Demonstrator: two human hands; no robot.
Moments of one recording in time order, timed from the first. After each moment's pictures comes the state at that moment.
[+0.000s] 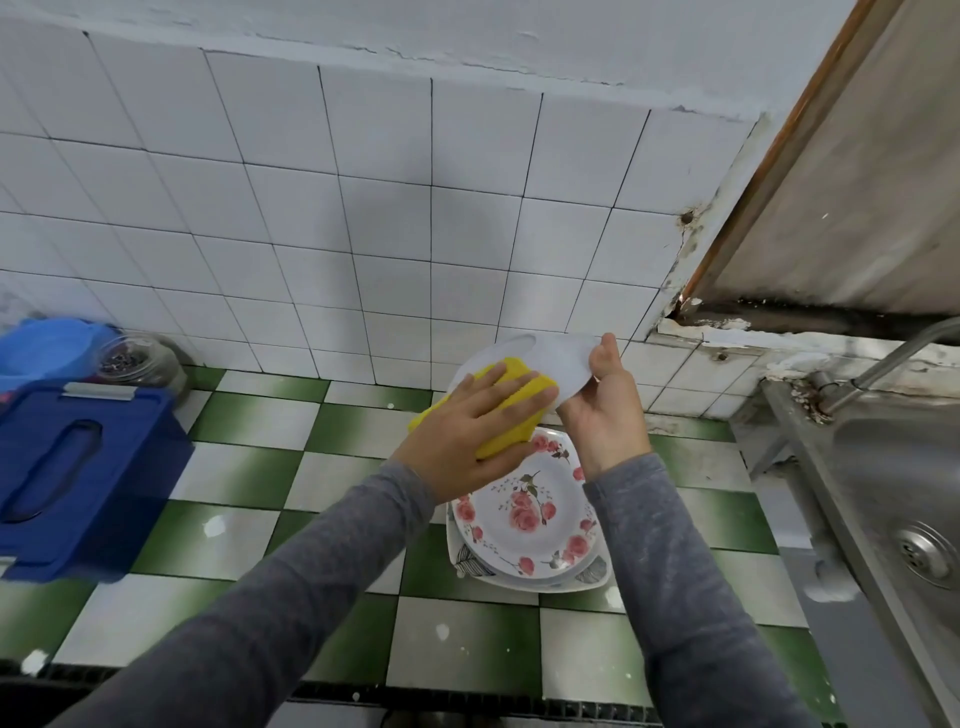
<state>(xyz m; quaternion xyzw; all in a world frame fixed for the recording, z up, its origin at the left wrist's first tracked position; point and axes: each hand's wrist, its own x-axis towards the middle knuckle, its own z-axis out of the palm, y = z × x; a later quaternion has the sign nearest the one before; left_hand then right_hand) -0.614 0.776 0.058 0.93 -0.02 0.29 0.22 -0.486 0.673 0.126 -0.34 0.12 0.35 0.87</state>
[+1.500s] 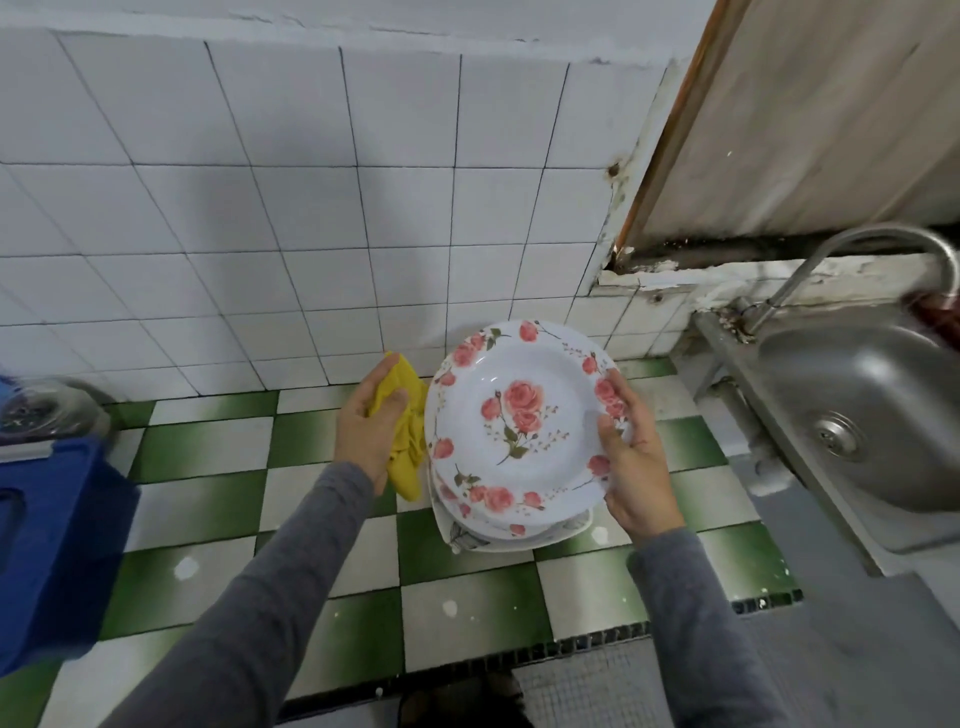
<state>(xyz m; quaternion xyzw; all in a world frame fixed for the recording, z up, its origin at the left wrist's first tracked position) -0.634 0.804 0.039 0.51 0.35 0.25 0.74 -0.519 0.569 0.054 -0.57 -0.04 0.21 0.79</state>
